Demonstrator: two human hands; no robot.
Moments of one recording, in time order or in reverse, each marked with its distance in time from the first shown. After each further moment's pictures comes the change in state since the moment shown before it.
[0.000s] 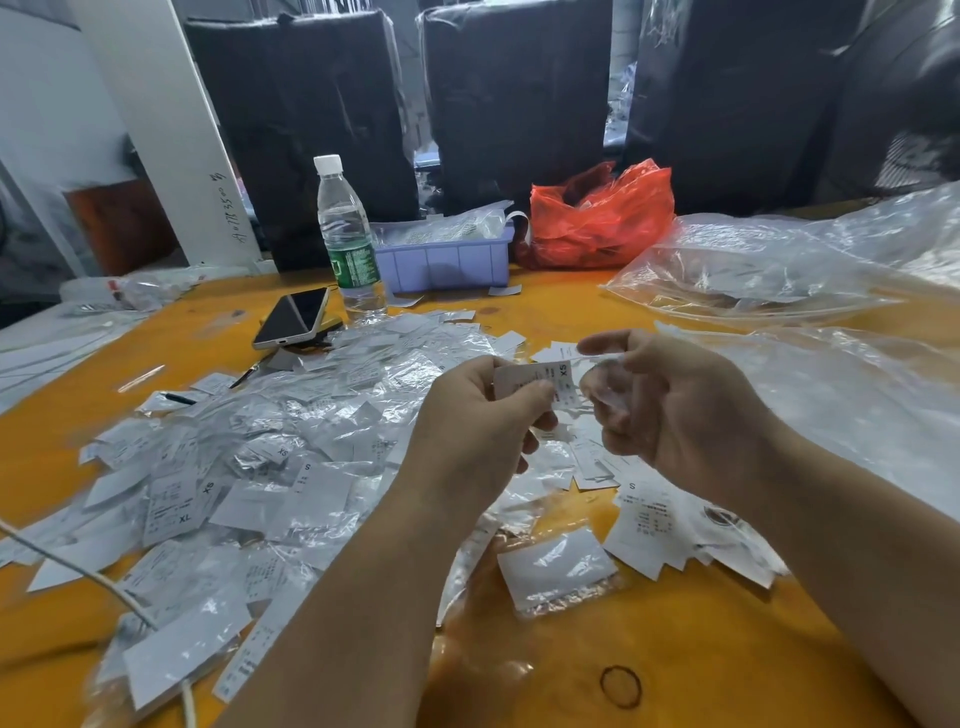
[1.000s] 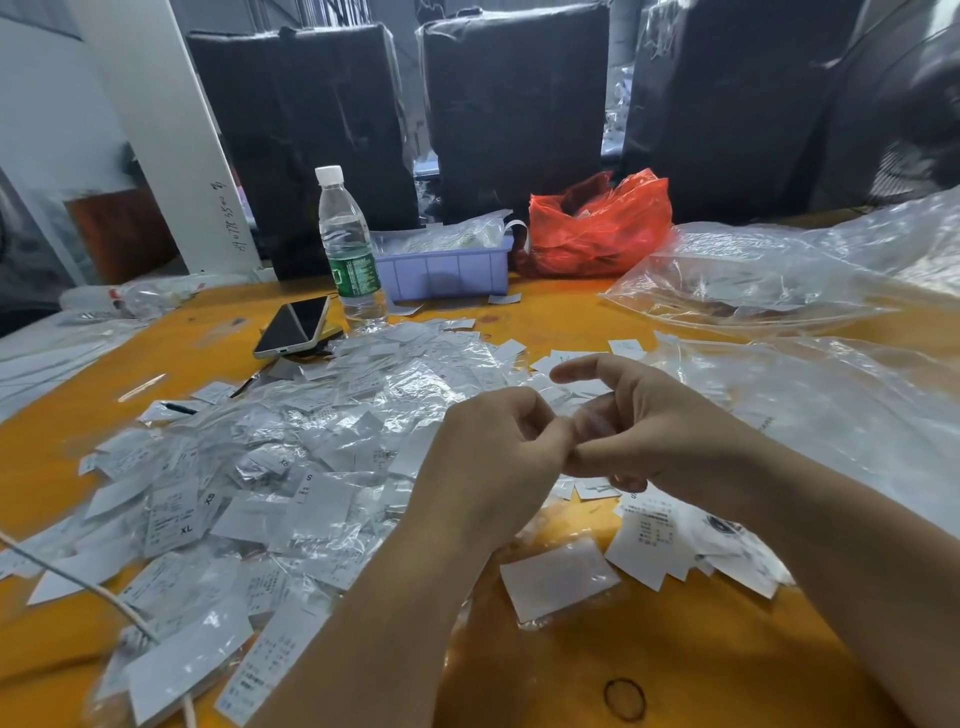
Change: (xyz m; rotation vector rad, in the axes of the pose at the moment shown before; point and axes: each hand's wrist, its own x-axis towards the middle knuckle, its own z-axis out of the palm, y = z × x) left_hand -0.008 -0.001 0.006 0.522 0.013 0.197; right_hand -0.004 0.003 -0.003 -0.409 -0.200 -0.027
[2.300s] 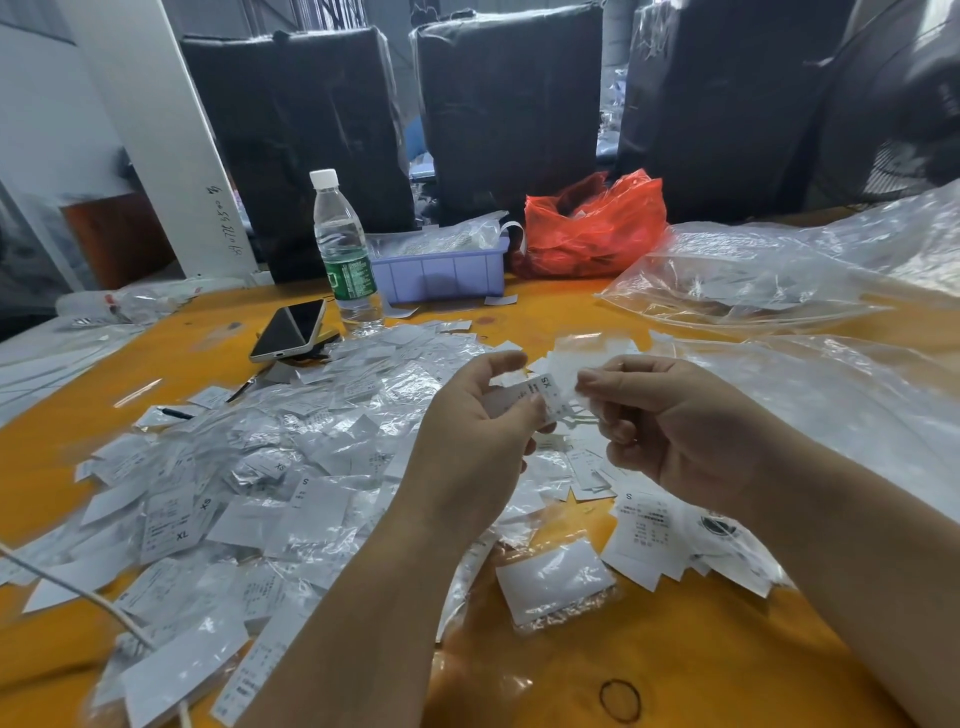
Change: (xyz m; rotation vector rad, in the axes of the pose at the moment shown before) left_hand 0.006 -0.001 -0.004 -0.521 0.014 -0.161; right_hand 0.002 -0.006 -0.005 0.386 0.209 0.110
